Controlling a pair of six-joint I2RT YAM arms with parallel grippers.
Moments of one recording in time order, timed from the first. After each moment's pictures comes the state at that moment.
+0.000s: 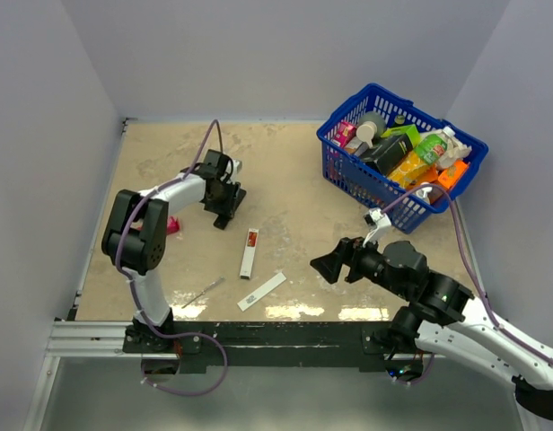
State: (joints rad) left arm -0.32 1.90 1.25 -0.47 0.02 -0.07; right arm 0.93 0.51 0.61 -0.46 0.12 0.70
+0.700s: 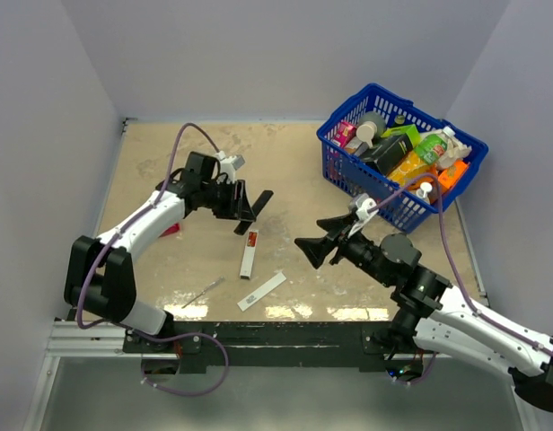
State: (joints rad) left arm -0.34 1.51 1.08 -0.48 0.52 -0.29; right arm 0.93 0.65 0.58 0.04 0.10 0.35
